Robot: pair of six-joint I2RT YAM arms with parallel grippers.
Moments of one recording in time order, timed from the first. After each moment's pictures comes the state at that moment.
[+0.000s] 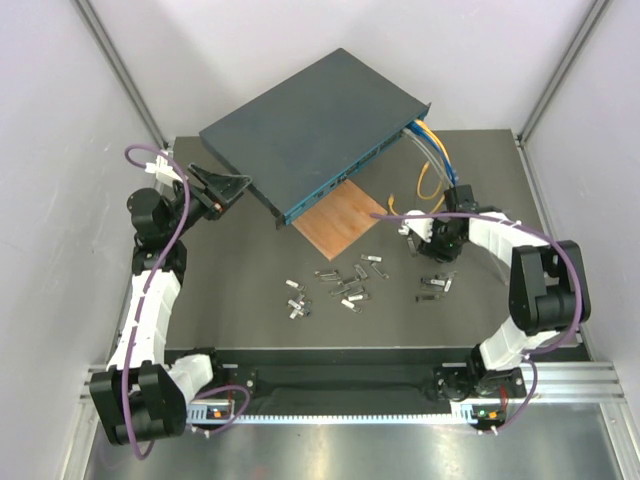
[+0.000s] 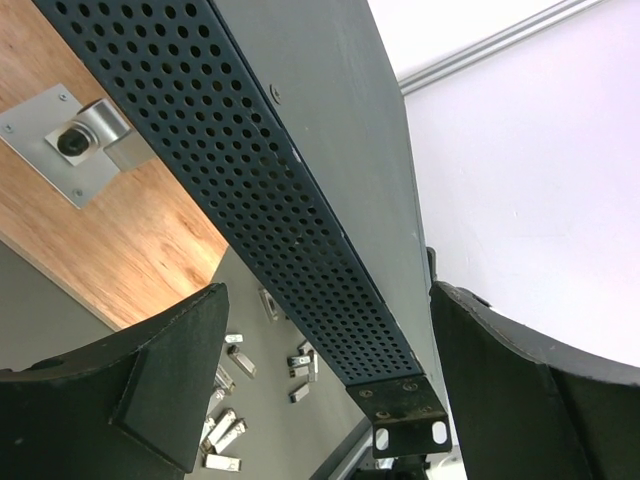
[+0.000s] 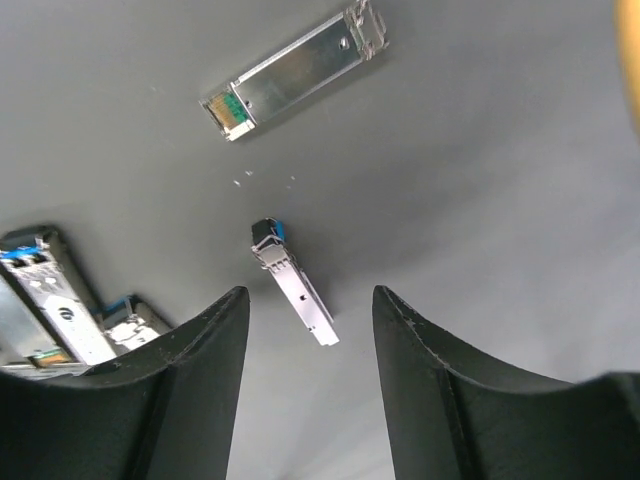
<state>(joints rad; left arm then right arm) 0.14 1.04 0.81 0.25 0.77 -1.03 0.14 1.62 0.96 -0.56 -0.20 -1.12</state>
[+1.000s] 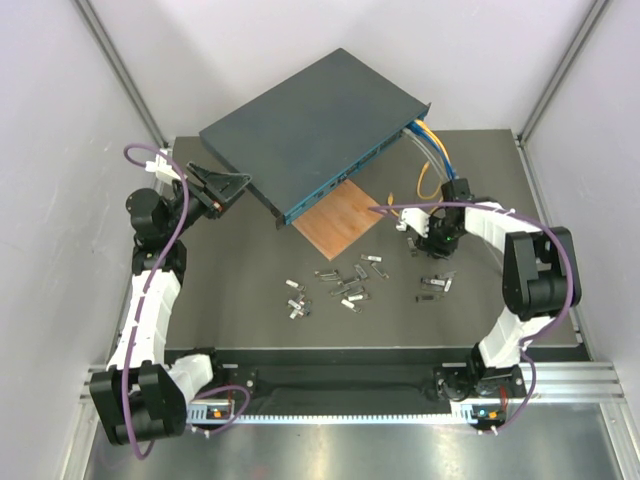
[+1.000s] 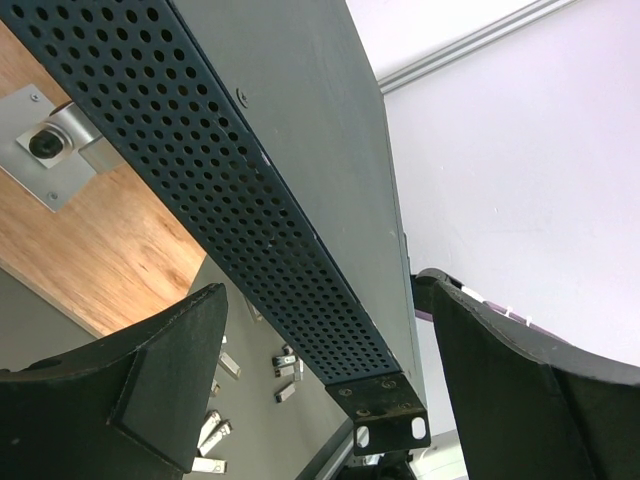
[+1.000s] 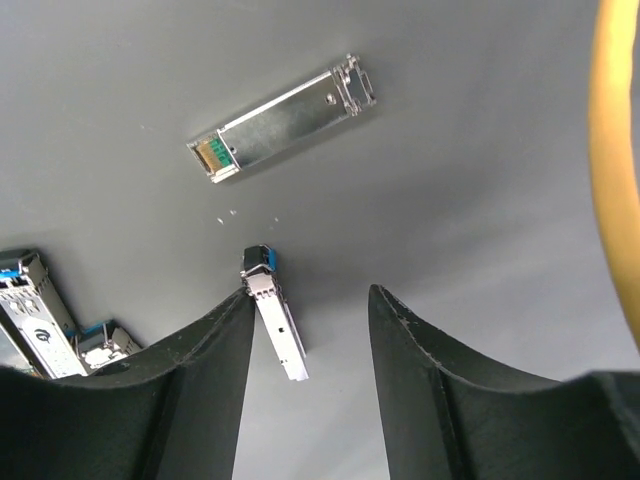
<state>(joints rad) 0.14 1.05 0.81 0.29 0.79 -1.08 0.13 1.73 1.06 -0.61 -0.26 -1.19</state>
